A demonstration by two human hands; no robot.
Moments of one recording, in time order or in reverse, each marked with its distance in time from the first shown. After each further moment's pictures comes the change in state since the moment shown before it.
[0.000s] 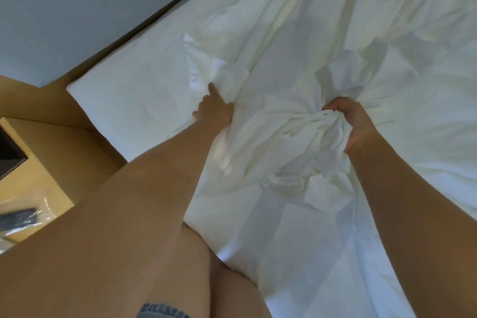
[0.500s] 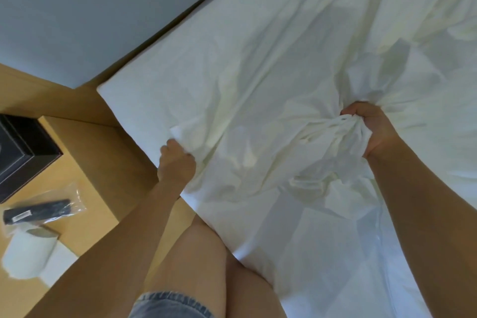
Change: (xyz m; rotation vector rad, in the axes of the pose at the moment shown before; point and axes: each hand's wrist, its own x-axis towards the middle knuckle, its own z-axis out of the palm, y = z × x) left_hand -0.070 -0.131 -0.011 -0.090 0.096 -0.272; right_hand 0.003 0.005 0.006 -0.076 0.055 -0.021
